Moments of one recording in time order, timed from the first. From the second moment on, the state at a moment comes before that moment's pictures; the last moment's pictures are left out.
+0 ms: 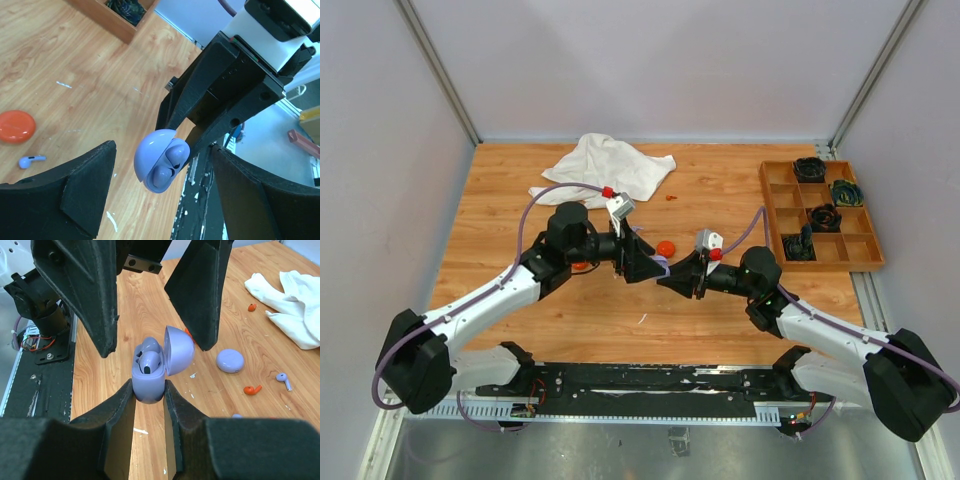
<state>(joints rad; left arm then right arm) -0.65 1.17 0.77 0.18 0.67 -0.37 0.66 1.06 0.36 0.69 -0.71 0.05</state>
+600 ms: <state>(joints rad) -0.64 1.15 0.77 0.21 0.81 -0.38 0.66 1.06 0.36 0.69 -0.72 0.07</state>
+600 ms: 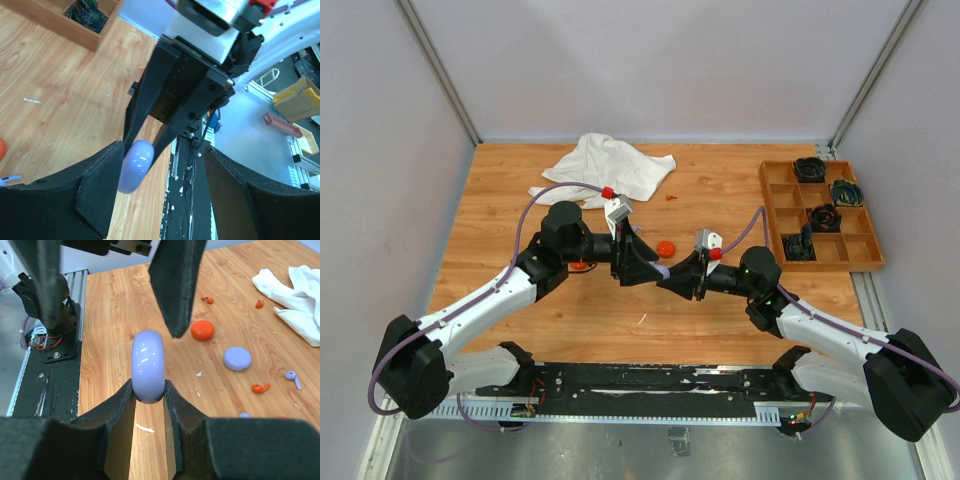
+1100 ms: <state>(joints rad) -0.64 1.08 0.76 0.14 0.64 -0.37 0.62 1.05 0.37 0.54 -0.68 0.13</state>
